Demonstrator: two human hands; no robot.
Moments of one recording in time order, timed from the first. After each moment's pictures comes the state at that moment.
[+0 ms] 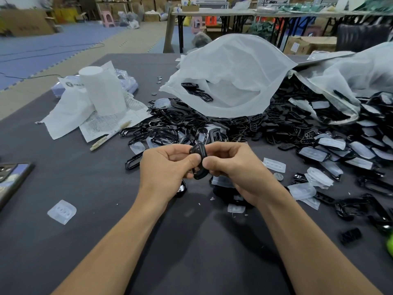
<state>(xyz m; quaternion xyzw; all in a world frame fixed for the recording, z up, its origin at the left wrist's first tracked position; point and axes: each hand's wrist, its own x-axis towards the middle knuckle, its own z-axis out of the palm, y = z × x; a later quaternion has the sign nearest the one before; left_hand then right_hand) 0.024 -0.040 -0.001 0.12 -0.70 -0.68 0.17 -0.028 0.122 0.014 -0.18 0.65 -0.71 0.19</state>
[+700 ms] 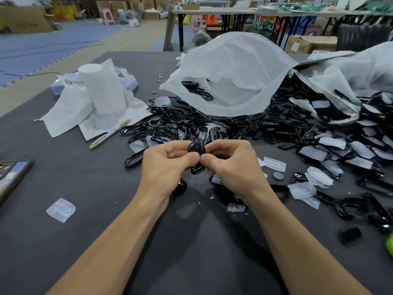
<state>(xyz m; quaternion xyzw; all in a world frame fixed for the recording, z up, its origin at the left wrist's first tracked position) 0.025 -0.037 0.006 0.13 -0.65 -0.73 0.16 -0.024 0.113 0.007 -0.17 0.77 -0.61 0.04</state>
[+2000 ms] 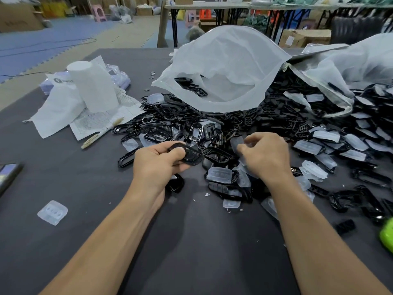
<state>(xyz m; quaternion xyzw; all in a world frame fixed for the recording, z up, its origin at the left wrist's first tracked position) 0.020 -0.035 0.004 0.19 -0.61 -0.76 0.14 -0.066 0.161 0.001 0.07 0.93 -0.36 -0.03</state>
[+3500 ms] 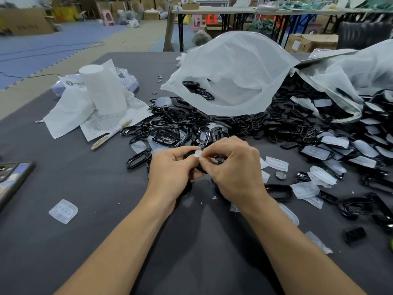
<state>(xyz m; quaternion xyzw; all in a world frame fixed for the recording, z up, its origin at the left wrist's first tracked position) 0.017 -0.031 -0.006 0.17 -0.66 -0.72 0.11 -0.014 0.106 0.002 -0.25 0.84 -0.44 -0.21</state>
